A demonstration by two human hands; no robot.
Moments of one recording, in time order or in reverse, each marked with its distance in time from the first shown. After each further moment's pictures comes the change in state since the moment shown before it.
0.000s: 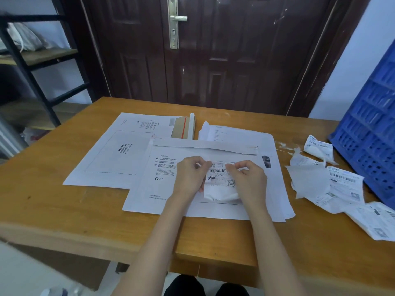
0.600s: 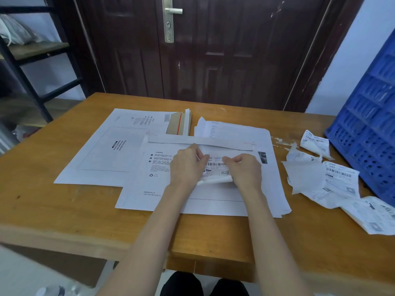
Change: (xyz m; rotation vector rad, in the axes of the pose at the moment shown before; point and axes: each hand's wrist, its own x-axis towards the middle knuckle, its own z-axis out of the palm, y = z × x) left_hand 0.020 0.001 0.007 0.503 0.106 0.105; right_hand 0.025 -0.008 0.004 -0.291 -0.054 0.142
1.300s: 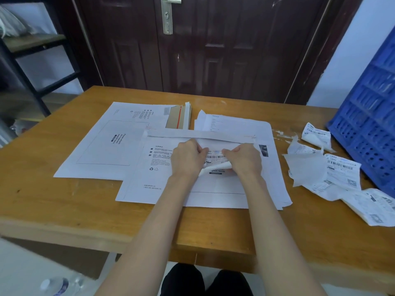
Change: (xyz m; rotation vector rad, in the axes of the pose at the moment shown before) left_hand 0.006 0.002 0.004 0.108 -0.013 -0.060; right_hand 0.007 -0.011 -0.003 -0.102 -0.046 0.035
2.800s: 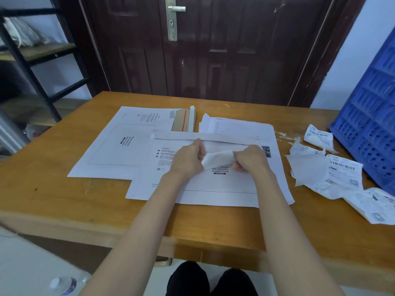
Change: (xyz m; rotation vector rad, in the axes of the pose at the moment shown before) left_hand -0.002 -0.017 -0.021 0.022 -0.241 0.219; right_hand -0.013 -0.012 -0.023 0.030 -0.188 0.121
